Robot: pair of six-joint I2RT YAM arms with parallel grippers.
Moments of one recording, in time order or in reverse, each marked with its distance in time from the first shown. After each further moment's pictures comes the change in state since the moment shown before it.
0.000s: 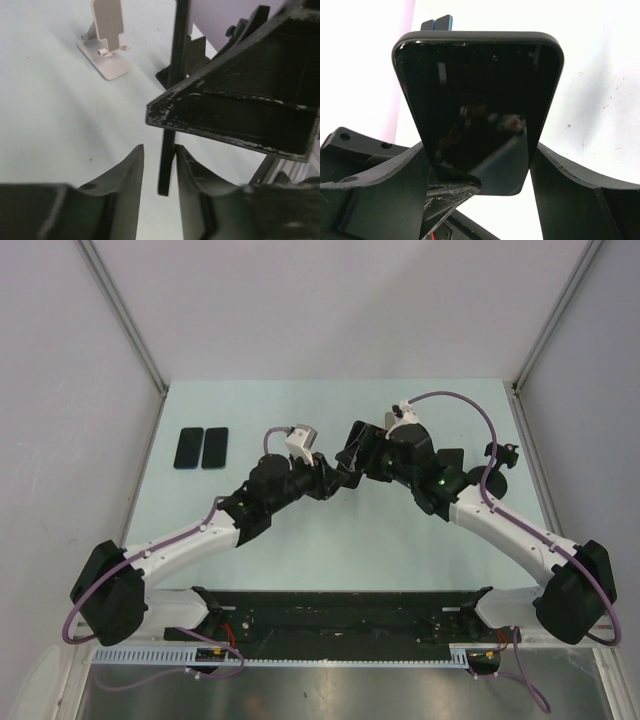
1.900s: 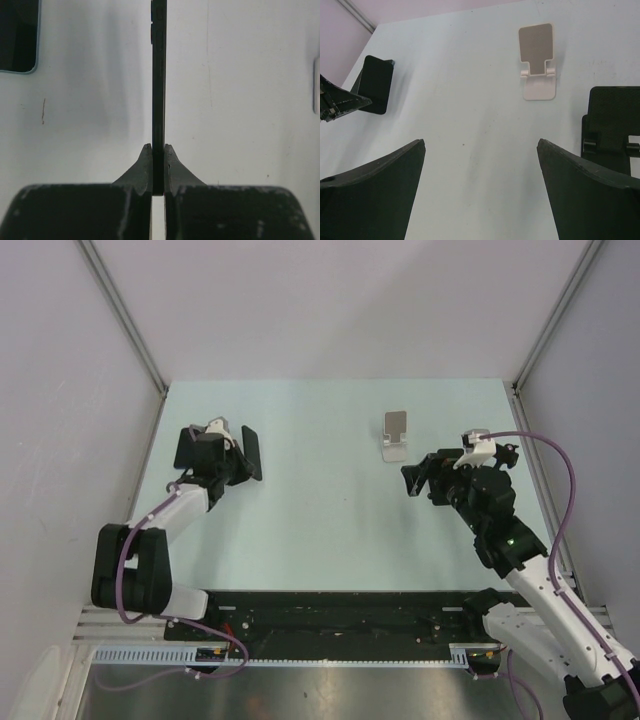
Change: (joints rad) left arm 0.637 0.133 -0.019 -0.257 0.024 -0.007; right arm -0.227 -0.577 -0.356 0.002 0.060 -0.429
